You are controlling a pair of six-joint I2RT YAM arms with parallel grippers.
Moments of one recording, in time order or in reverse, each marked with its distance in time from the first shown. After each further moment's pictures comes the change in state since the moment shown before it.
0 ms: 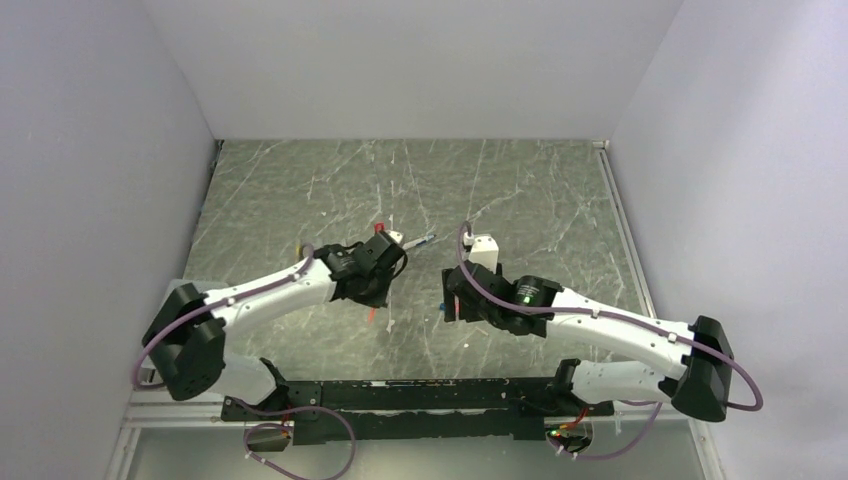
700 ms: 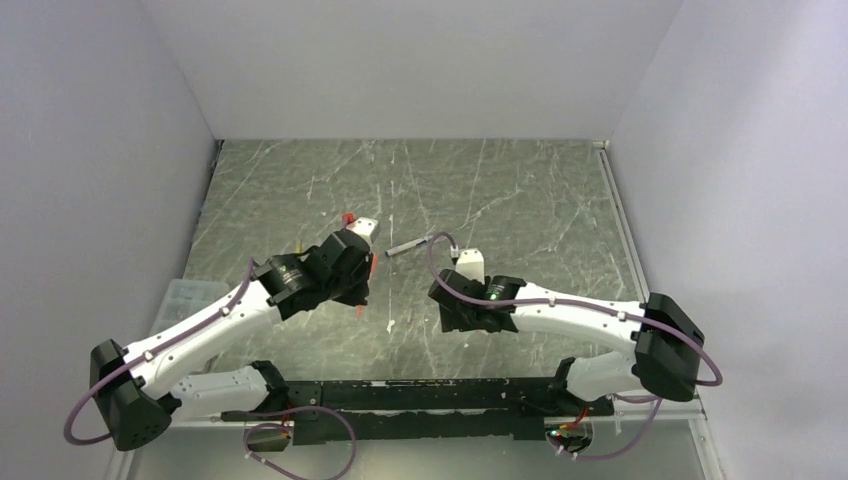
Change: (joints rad) left arm 0.000 -0.335 0.003 -0.105 -0.022 -0.002; right arm -0.004 0.187 -0.036 0.003 -0.040 0.059
